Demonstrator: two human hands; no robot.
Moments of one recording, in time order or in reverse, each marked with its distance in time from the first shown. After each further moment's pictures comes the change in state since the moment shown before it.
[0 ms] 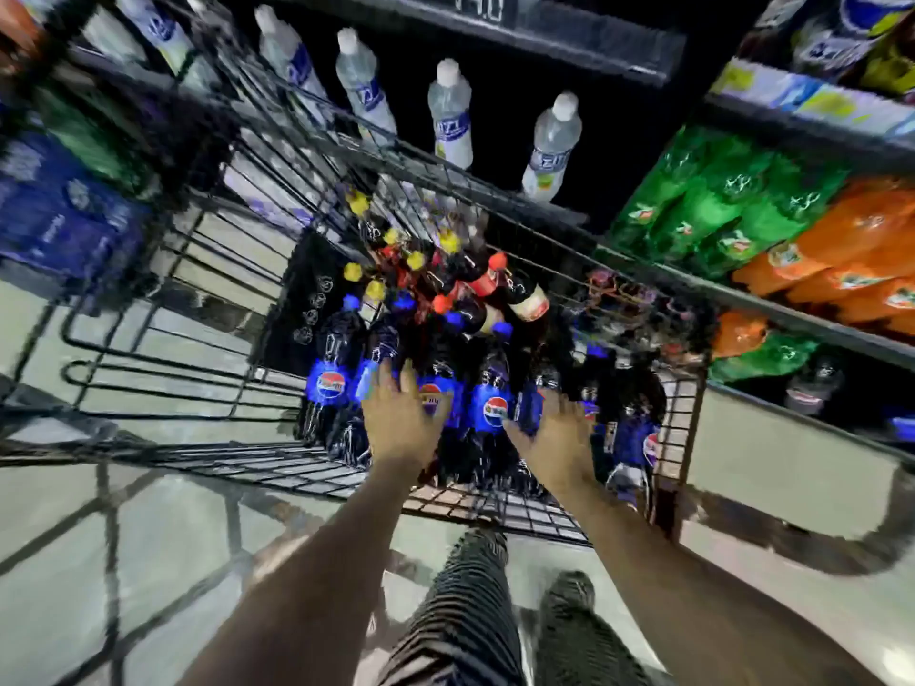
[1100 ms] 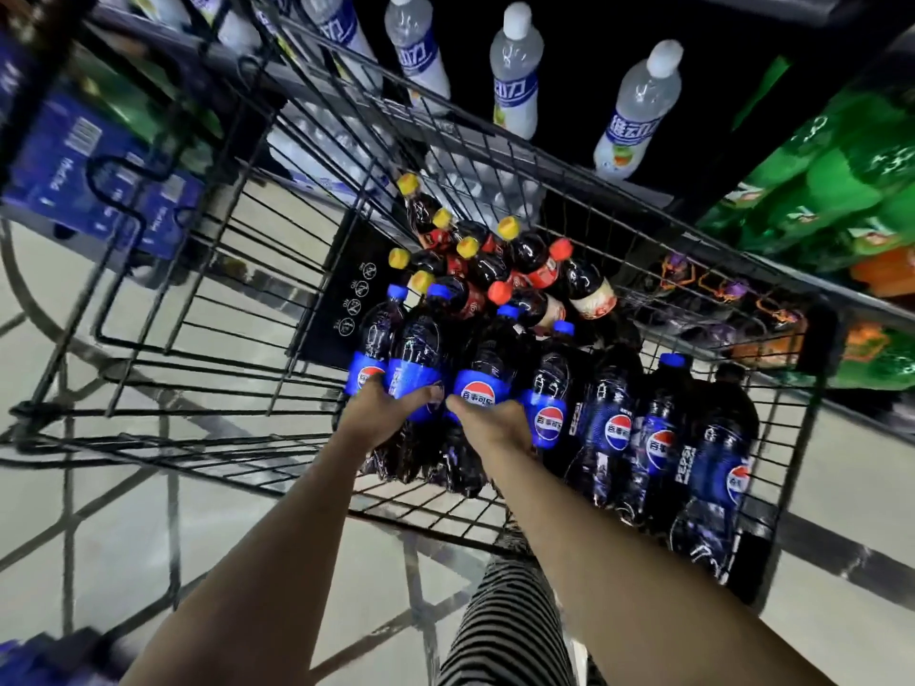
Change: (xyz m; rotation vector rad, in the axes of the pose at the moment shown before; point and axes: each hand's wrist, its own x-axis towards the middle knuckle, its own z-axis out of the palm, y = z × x) left_hand 0.049 -0.087 -0.023 -0.614 -0.226 -0.341; right_hand 0.036 -0.126 0.057 0.547 -0.398 0.752
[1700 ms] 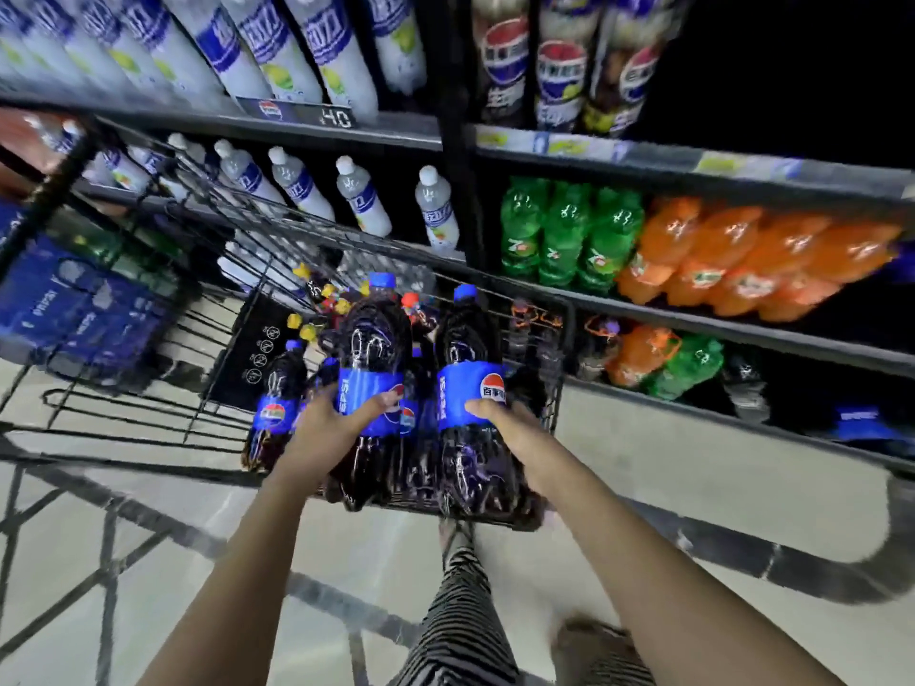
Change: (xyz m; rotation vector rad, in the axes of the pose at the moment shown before) left_hand -0.239 0.123 0.086 -0.205 0.066 0.395; right_hand -0.081 0.117 -0.288 0.521 -0.452 -0.421
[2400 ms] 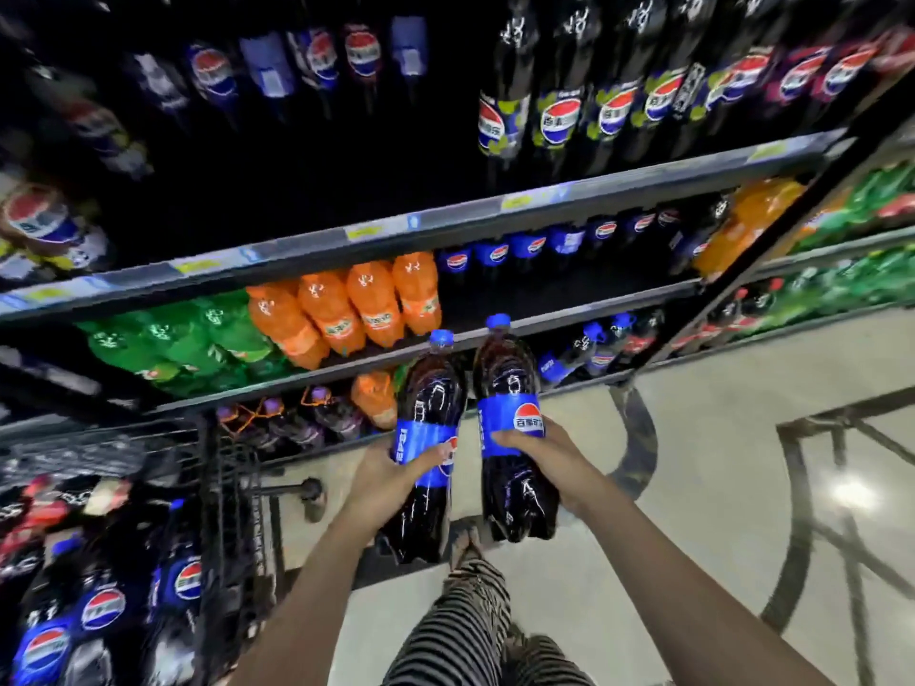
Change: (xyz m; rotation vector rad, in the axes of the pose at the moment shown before) left_hand -0.114 0.154 0.440 0.114 -0.594 0.183; right_hand -0.152 0.045 -0.438 0.237 0.457 -0.199
